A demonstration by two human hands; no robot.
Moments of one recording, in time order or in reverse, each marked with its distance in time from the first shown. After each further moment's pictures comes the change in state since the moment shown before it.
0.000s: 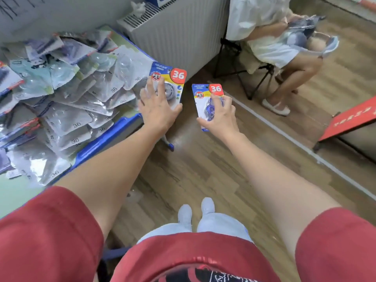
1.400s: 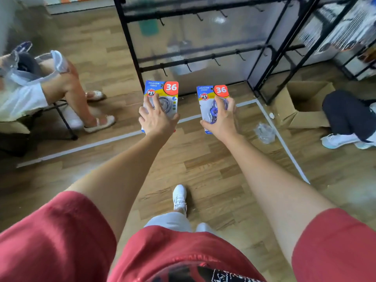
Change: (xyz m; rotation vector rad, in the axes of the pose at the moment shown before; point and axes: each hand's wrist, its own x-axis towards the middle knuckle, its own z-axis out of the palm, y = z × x) left_hand -0.370 0.599 0.248 -0.039 -0.437 0.839; right_hand -0.323 0.577 -0.295 -0.013 0.646 0.886
